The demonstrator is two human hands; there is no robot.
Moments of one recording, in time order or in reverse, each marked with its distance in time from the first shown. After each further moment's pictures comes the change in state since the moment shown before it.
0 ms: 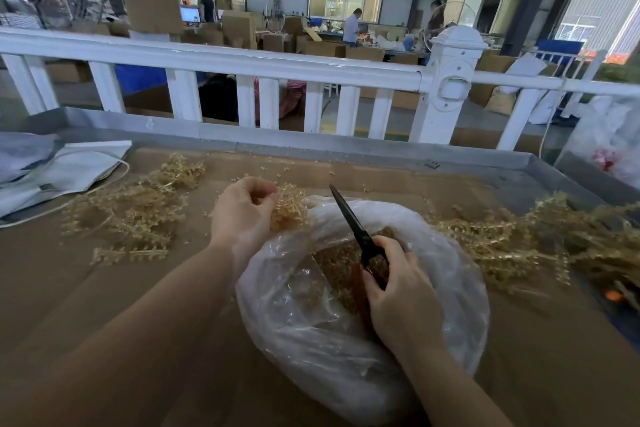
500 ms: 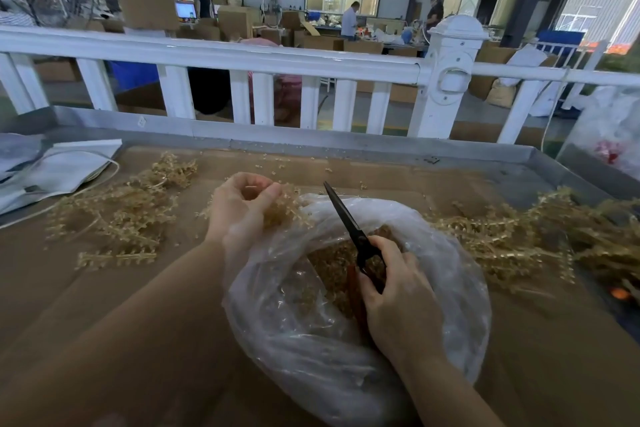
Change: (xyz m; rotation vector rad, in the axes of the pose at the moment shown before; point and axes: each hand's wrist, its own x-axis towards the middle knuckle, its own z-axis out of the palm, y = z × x) left_hand 0.008 0.001 0.012 -0.319 -0.028 -0.113; right_hand 0.000 0.003 0.002 0.017 0.009 0.010
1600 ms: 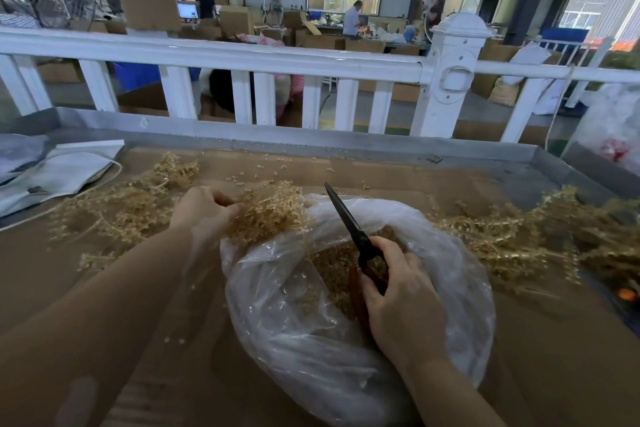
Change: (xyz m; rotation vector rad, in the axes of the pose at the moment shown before) left_hand 0.029 -0.008 -0.045 0.646 -0.046 0.026; right_hand 0.000 -0.001 0.001 -0.032 0.003 -0.001
